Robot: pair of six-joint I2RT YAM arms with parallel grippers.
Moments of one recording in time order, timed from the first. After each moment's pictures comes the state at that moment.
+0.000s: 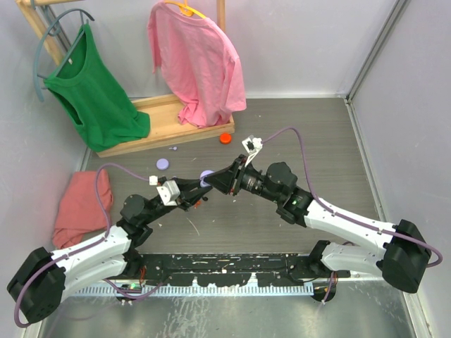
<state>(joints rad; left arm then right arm) -0.72 0.86 0.21 0.96 0.38 0.03 0.90 1.10 0.69 0.46 -0.22 0.69</state>
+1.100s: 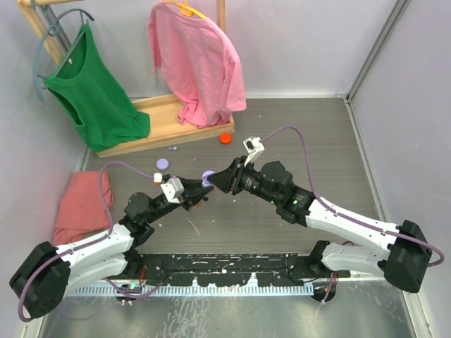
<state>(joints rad) -0.72 0.92 0.21 0.95 0.35 0.01 0.92 1.09 0.73 0.27 -0.06 0.73</state>
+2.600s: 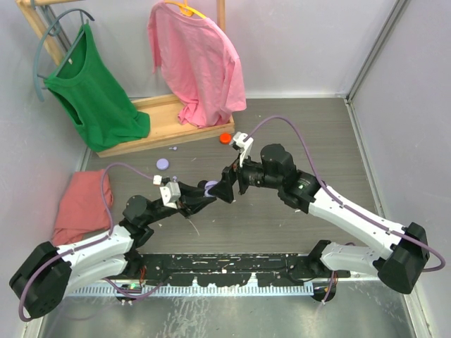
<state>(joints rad) -0.72 0.92 0.18 1.02 0.51 -0.10 0.84 1.11 0.93 -0.10 -0.35 0.27</state>
